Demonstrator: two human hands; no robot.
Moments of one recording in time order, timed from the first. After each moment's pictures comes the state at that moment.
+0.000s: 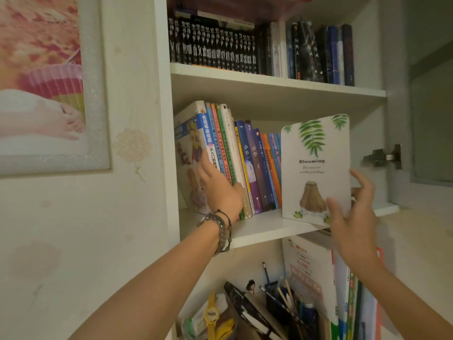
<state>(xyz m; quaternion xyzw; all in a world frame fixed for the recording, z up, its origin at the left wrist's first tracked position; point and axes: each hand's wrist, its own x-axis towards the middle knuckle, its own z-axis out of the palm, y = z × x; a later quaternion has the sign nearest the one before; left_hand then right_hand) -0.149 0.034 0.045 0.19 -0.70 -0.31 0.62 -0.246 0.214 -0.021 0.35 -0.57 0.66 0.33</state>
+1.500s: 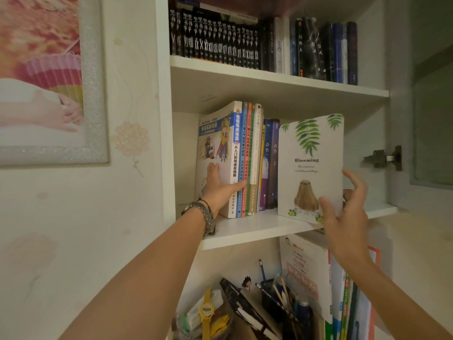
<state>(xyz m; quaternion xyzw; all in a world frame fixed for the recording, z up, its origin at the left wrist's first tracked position) -0.185 -0.043 0.031 0.14 -0.78 -0.49 0.37 -0.242 0.210 -0.020 0.36 -0.58 0.66 0.30</state>
